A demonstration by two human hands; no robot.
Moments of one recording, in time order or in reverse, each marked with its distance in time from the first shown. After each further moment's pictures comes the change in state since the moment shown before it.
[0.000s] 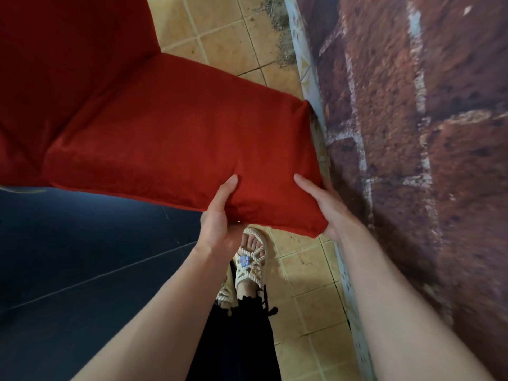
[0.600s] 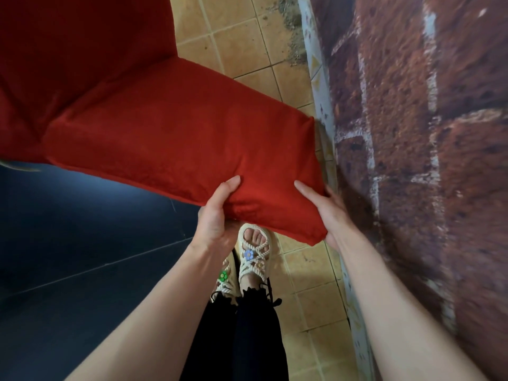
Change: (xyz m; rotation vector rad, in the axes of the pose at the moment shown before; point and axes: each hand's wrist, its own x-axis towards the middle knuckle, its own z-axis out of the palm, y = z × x) left_hand -0.010 0.012 -0.019 0.047 -0.014 0.047; right_hand -0.021 0.017 0.017 0.028 0.065 -0.057
